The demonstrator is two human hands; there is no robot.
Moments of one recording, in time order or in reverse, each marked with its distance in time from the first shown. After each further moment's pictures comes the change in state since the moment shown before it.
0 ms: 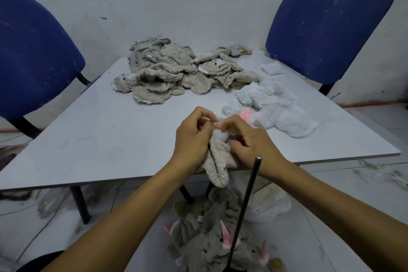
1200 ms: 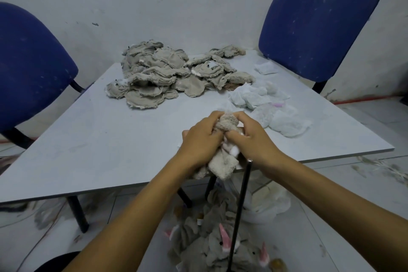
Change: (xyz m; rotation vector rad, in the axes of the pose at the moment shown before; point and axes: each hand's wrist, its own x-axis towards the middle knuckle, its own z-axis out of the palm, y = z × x) left_hand 0.010 0.013 0.018 0.371 -0.330 -0.016; right_hand 0.007 -0.001 -0.003 0.397 0.077 0.216
